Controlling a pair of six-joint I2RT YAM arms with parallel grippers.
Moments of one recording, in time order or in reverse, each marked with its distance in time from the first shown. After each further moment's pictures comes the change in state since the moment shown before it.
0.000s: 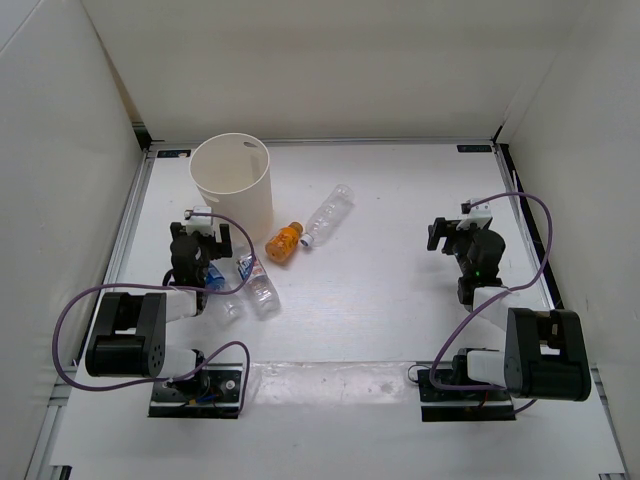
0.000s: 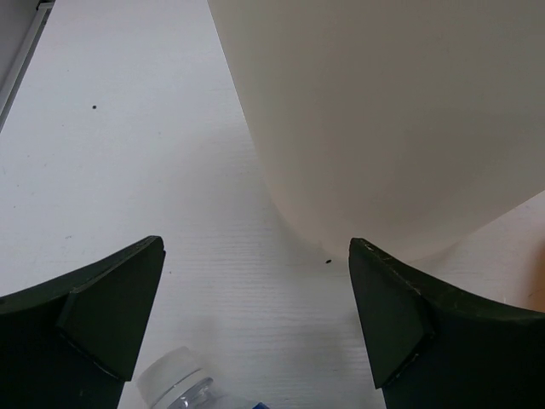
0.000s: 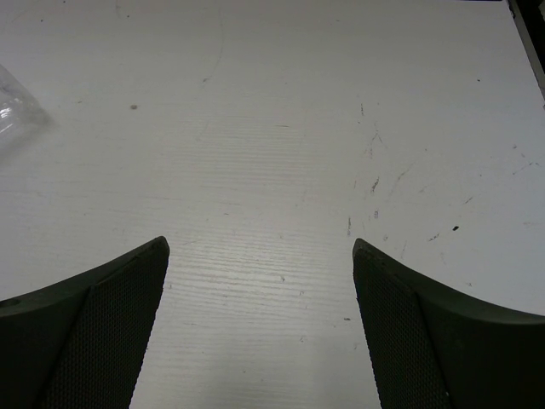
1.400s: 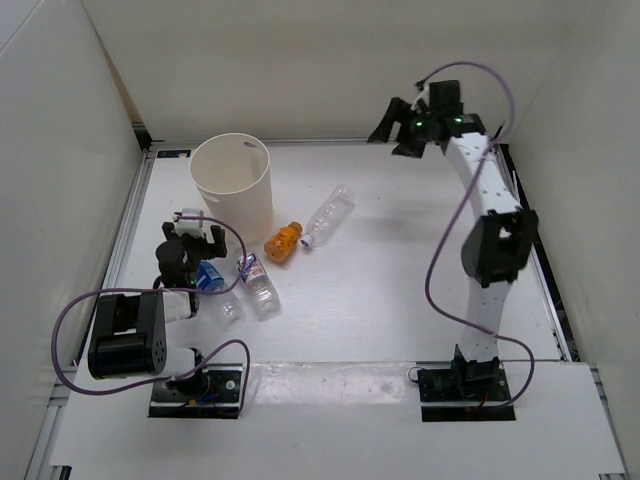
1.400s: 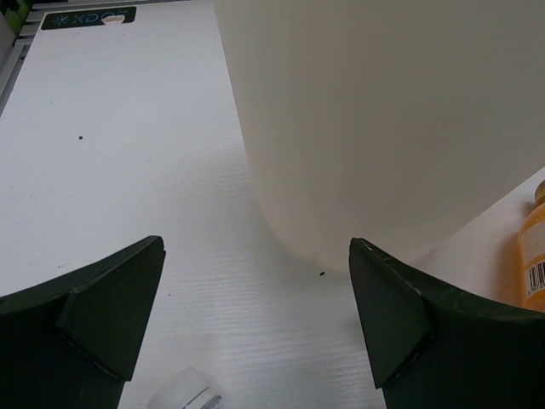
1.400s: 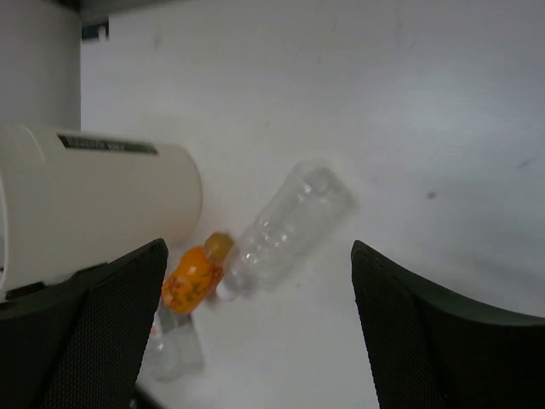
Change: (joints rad) left arm 0.124 0.004 -0.032 0.112 0.220 -0.028; right arm 0.169 0.724 1.686 -1.366 -0.297 0.452
